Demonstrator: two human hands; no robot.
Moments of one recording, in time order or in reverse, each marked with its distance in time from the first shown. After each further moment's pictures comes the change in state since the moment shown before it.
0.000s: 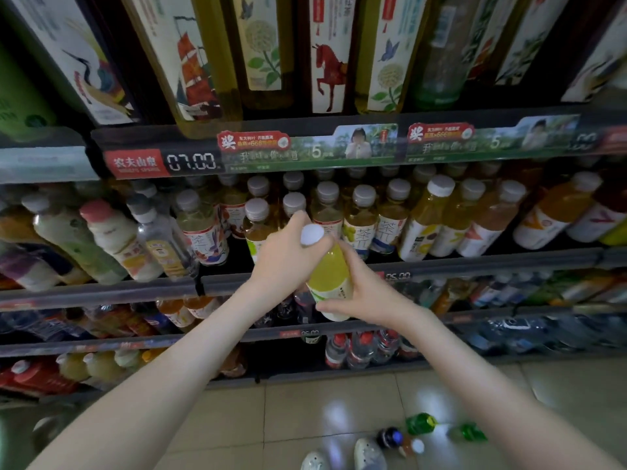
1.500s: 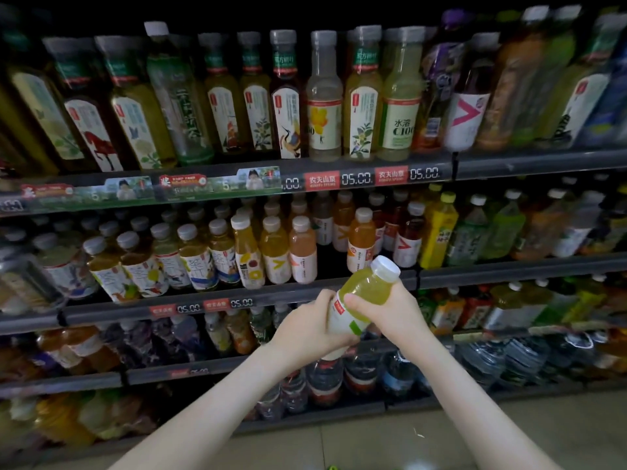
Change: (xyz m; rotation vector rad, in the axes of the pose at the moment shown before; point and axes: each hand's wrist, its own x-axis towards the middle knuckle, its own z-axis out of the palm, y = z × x) left_hand -0.080 0.234 0.304 0.220 -0.261 0.175; right_hand -0.267 0.103 -0.278 0.099 0.570 0.245
